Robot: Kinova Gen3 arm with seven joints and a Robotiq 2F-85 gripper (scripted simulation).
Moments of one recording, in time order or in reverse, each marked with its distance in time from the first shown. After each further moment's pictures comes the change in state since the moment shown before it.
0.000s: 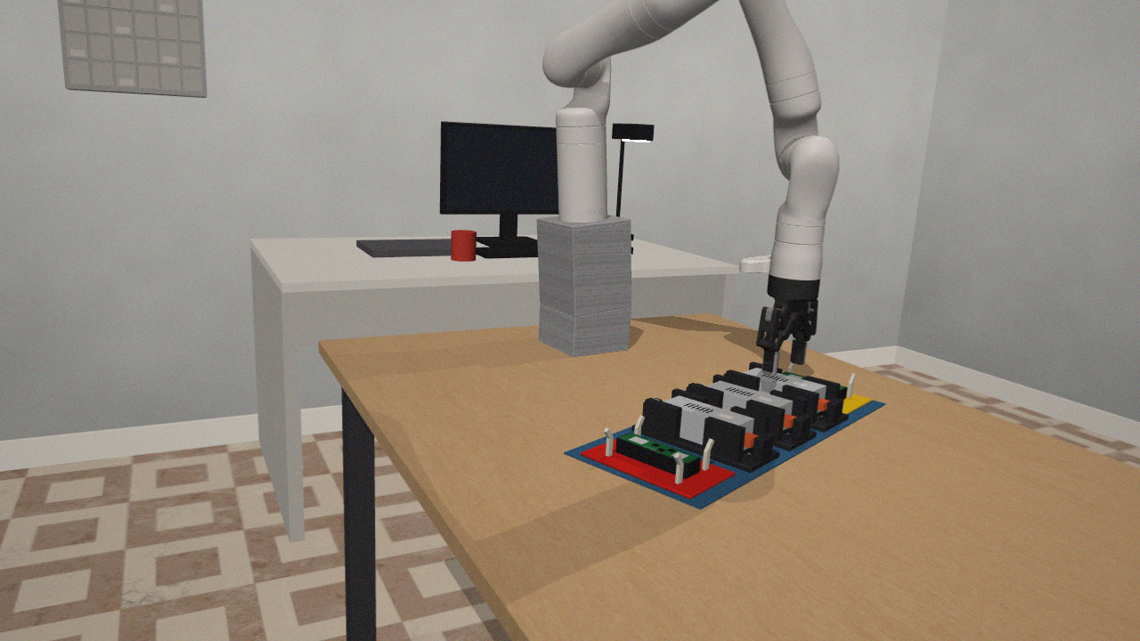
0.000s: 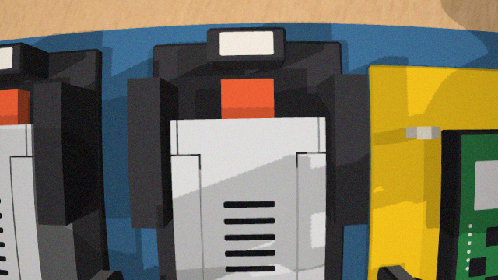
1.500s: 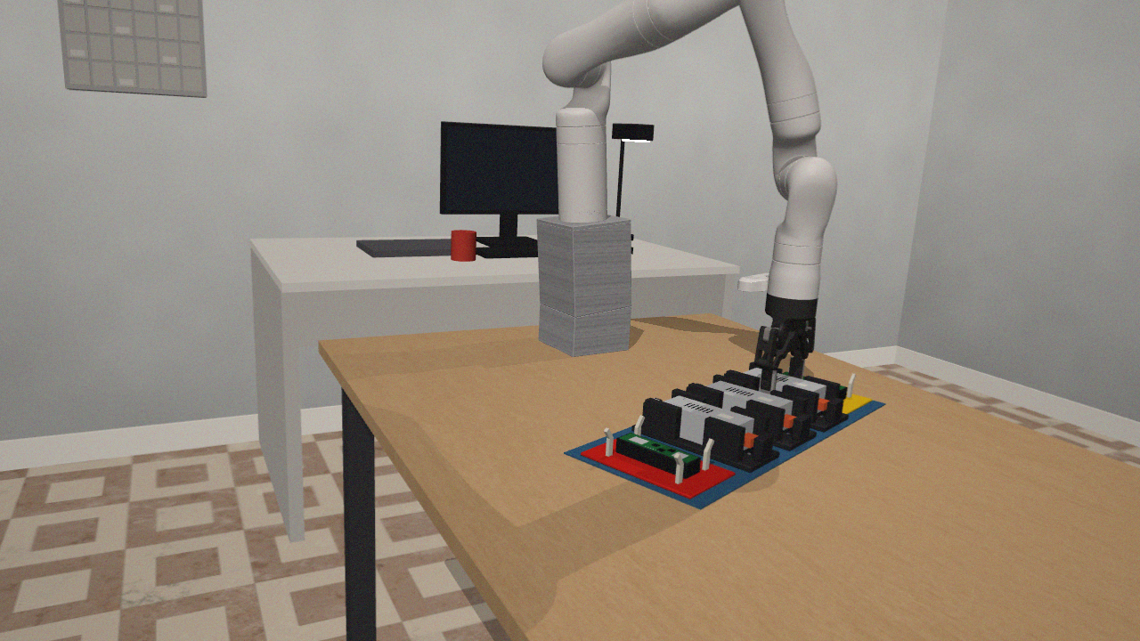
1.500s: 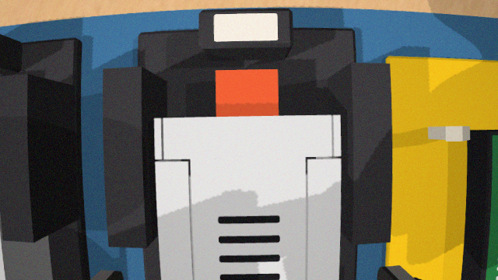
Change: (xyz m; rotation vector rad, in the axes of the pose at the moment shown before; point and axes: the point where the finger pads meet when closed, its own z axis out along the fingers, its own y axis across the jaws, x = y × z) arm 0.000 0.000 0.029 0.000 0.000 0.000
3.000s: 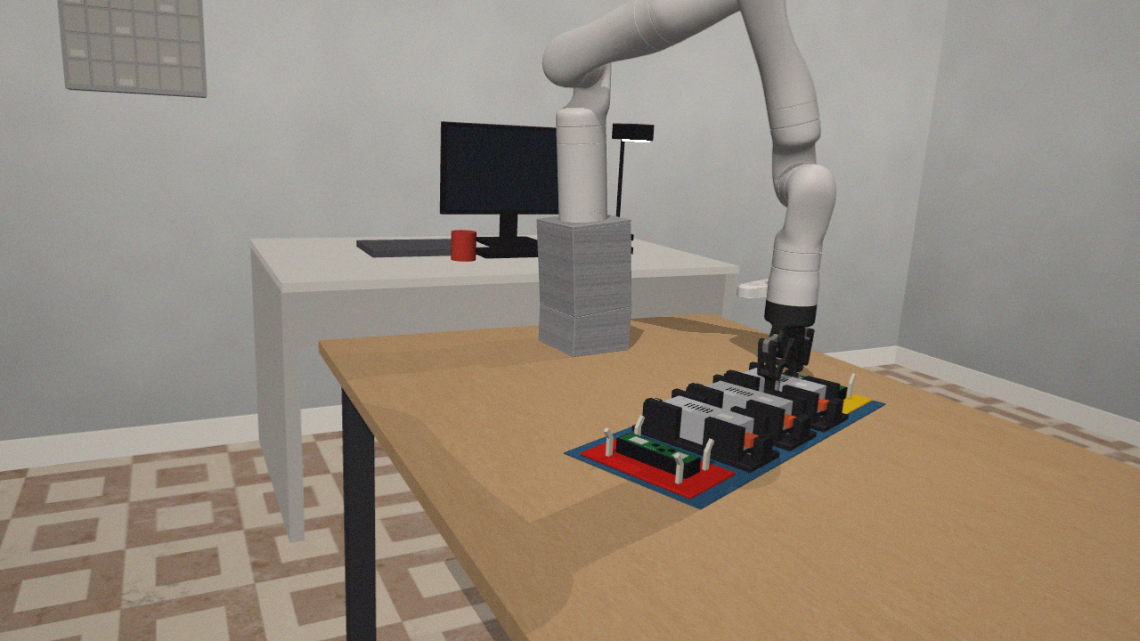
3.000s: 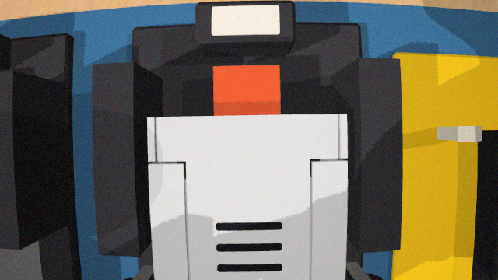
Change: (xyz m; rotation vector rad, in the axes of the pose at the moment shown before) arm 0.000 0.000 0.010 0.000 0.000 0.000
